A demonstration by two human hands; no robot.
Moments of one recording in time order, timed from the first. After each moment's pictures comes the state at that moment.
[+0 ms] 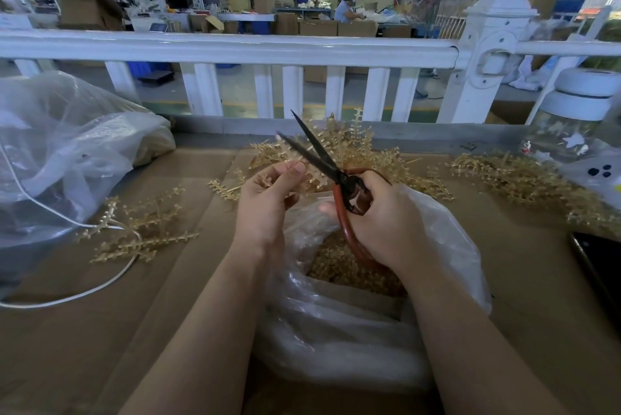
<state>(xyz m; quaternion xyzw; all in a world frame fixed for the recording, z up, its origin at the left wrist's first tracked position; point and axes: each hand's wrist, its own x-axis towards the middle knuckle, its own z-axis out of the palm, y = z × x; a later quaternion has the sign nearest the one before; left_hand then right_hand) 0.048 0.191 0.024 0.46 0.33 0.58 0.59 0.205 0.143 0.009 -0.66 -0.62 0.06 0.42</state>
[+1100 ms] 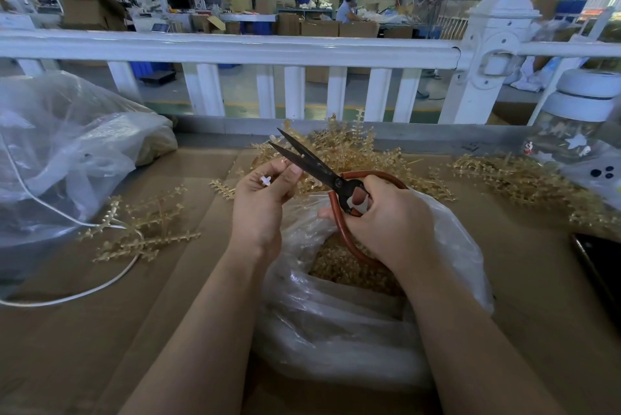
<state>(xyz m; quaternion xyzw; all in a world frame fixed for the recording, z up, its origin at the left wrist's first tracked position) 0.043 0.194 0.022 0.49 0.30 0.61 0.55 0.201 0.138 0.015 -0.69 -0.63 -0.10 0.35</state>
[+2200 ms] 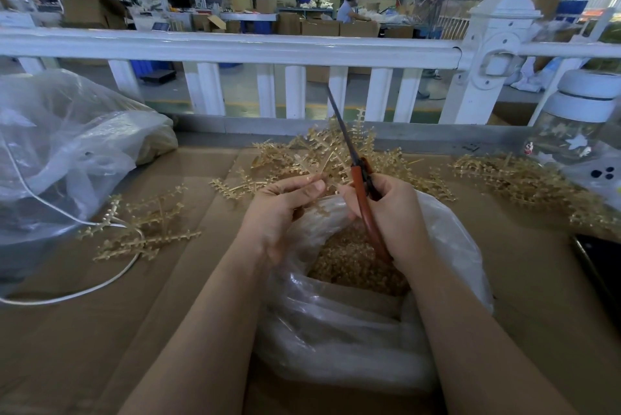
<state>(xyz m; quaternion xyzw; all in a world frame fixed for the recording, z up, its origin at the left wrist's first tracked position) 0.045 0.188 0.023 0.42 0.30 0.48 0.71 0.204 0.152 0.010 -0.61 -0.52 0.23 0.55</state>
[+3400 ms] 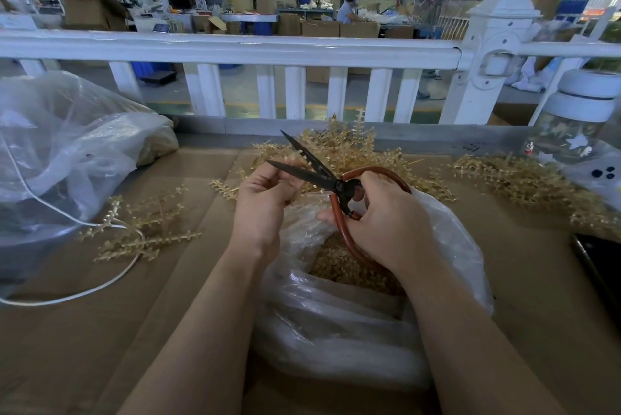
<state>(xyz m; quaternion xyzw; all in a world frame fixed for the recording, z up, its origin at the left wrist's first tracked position) 0.042 0.199 0.015 0.53 0.29 0.60 0.53 0.203 0.143 0.011 -0.68 -0.66 -0.09 0.32</state>
